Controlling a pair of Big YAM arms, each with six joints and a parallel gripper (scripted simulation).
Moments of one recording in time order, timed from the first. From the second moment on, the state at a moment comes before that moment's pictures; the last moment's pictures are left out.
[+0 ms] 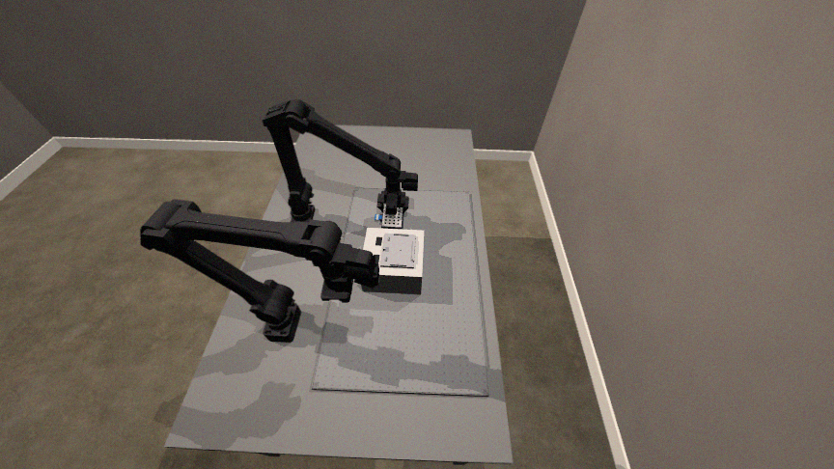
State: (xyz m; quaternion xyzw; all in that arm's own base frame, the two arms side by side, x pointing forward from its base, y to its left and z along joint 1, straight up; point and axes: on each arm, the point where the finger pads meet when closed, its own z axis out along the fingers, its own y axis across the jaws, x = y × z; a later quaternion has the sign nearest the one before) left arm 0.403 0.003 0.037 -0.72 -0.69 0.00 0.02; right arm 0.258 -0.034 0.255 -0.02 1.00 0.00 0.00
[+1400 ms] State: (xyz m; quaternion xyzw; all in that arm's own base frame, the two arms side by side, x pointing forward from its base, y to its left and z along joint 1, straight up) left arm 0.401 0.002 0.037 -0.72 -0.69 0.00 0.02; right arm 0.259 -0.034 0.257 -0.02 1.00 0.00 0.01
